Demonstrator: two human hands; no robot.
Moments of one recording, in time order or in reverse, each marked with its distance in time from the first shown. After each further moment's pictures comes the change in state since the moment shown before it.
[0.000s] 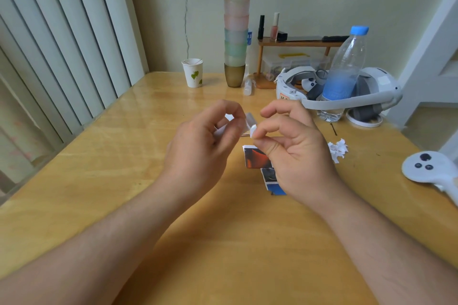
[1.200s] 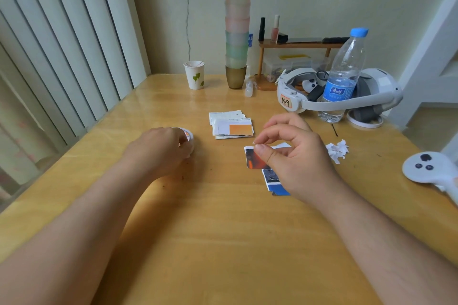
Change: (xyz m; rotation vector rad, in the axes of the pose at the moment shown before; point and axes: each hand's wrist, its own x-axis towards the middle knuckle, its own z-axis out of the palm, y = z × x) left_hand 0.029 -0.064 -0.057 0.853 -0.370 -0.443; right_hand 0.000 -0.001 -0.005 -0.139 -0.018 0.185
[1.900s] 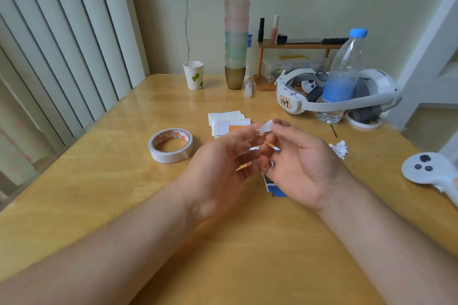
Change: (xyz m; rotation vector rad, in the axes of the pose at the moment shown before) left_hand -0.053 0.097 0.018 -1.804 -0.522 0.039; right_hand 0.009 -0.011 0.001 0.992 -0.023 0.630
